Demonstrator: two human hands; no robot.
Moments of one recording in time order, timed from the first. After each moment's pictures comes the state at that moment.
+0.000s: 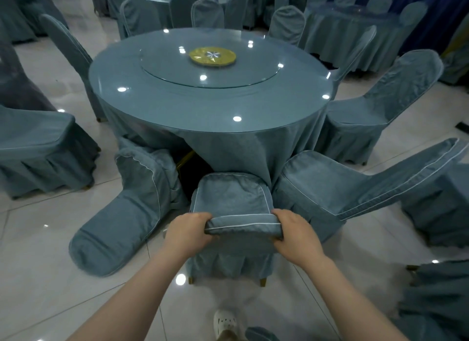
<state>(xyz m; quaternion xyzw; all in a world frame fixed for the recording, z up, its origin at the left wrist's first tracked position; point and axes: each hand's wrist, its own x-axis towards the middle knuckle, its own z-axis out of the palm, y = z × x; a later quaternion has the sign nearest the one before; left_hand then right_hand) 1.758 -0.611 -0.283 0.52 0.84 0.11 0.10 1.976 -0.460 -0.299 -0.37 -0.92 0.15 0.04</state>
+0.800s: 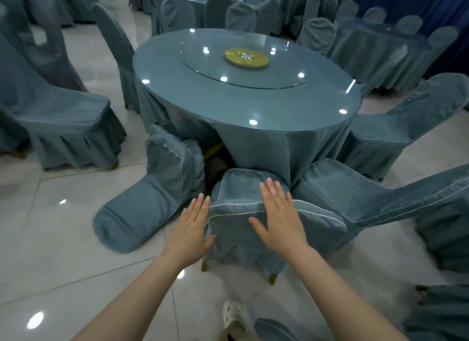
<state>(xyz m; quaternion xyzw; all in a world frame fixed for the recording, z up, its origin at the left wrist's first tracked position) 1.728 -0.738 -0.323 0.50 0.84 0.19 0.09 1.888 -0.574 -0.272 -0.28 -0.96 0.05 0.06</state>
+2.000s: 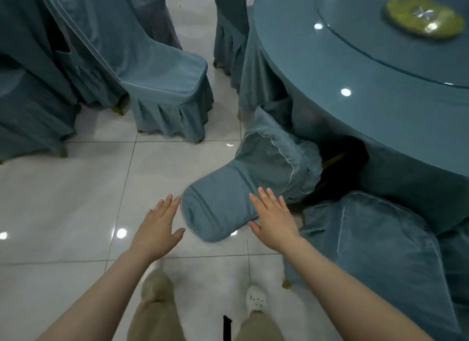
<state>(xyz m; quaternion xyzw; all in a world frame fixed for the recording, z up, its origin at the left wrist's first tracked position) 1.281 -0.915 -0.399 0.26 0.94 0.09 0.22 1.401 -0.653 -0.397 -0.13 -0.97 0.13 -0.16</state>
